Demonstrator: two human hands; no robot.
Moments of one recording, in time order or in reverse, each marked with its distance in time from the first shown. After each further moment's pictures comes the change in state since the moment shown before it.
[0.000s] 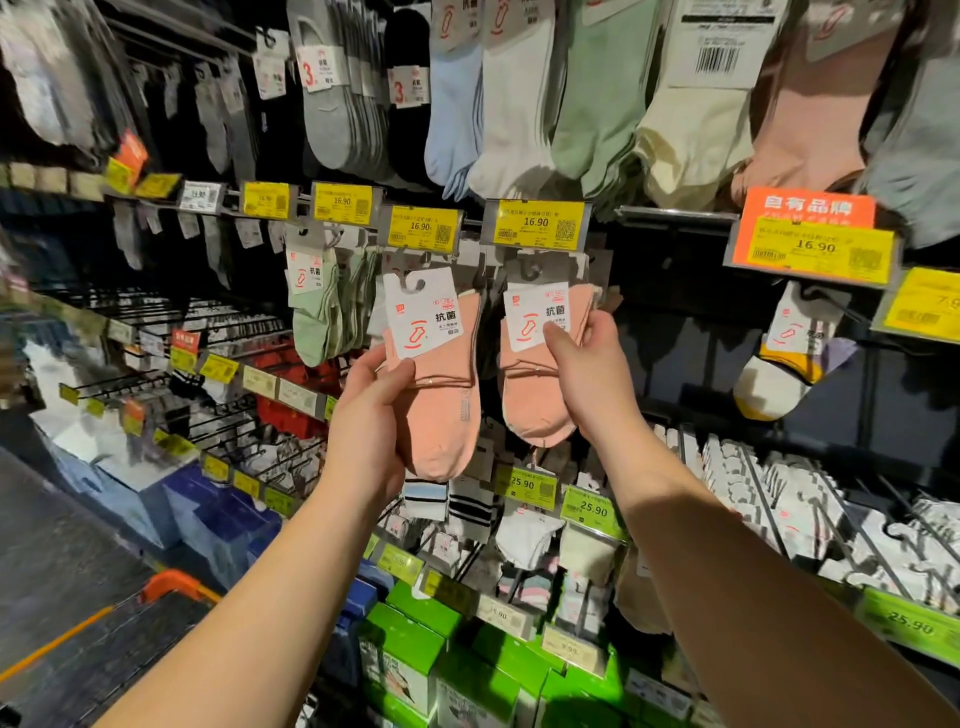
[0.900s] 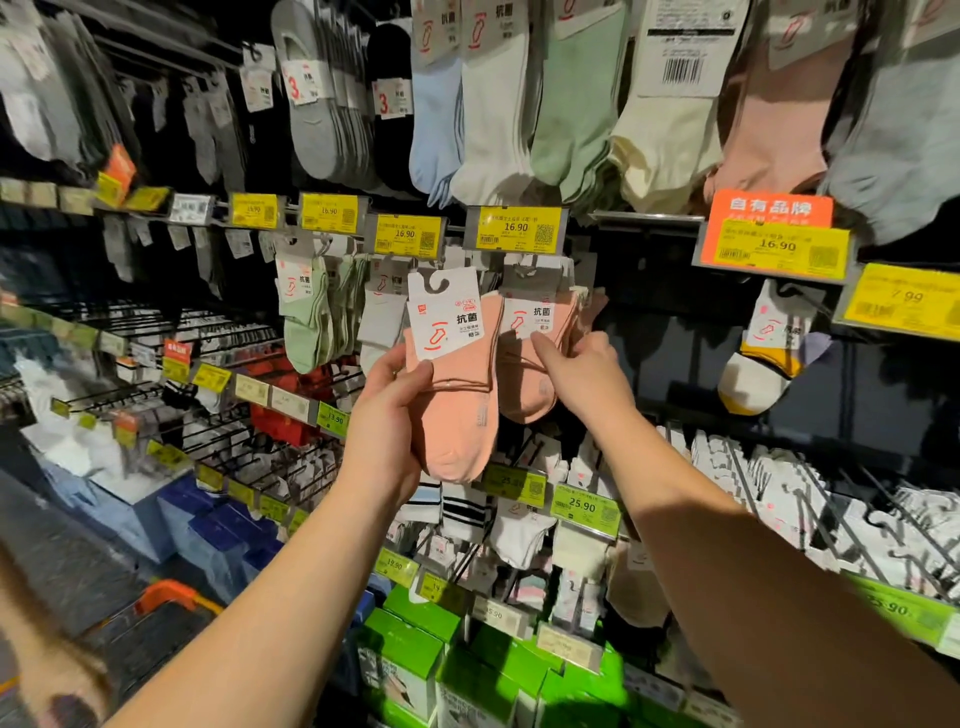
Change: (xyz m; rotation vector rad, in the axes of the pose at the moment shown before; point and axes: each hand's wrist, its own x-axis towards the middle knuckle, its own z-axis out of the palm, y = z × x) left_hand -0.012 -0.005 0.020 -0.040 -0.091 -0.043; right_hand 0.020 0.018 -0.016 -0.549 0.010 0.169
